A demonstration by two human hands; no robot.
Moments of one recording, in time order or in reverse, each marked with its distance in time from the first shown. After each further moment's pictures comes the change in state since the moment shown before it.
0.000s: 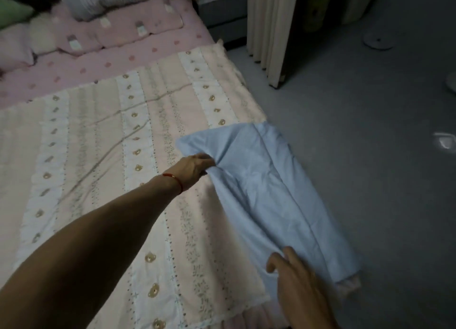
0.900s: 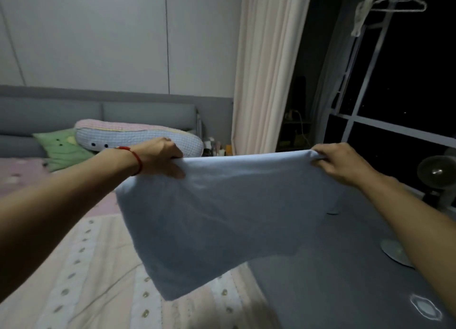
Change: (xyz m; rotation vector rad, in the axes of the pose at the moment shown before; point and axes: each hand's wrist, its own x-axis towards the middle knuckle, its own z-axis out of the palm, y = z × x) left_hand -0.127 0.136 -0.566 0.391 0.241 -0.175; right_hand 0.194 -0.072 -0.624 -0.196 0.416 -0.319
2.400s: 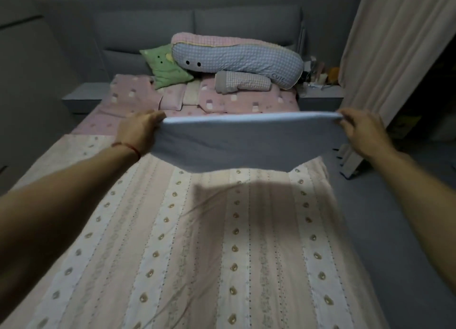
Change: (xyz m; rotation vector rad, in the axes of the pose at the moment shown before) left_hand -0.161 -0.214 0.175 0.035 0.211 -0.626; right_hand 0.117 -0.176 0.287 0.415 -0.085 -0.026
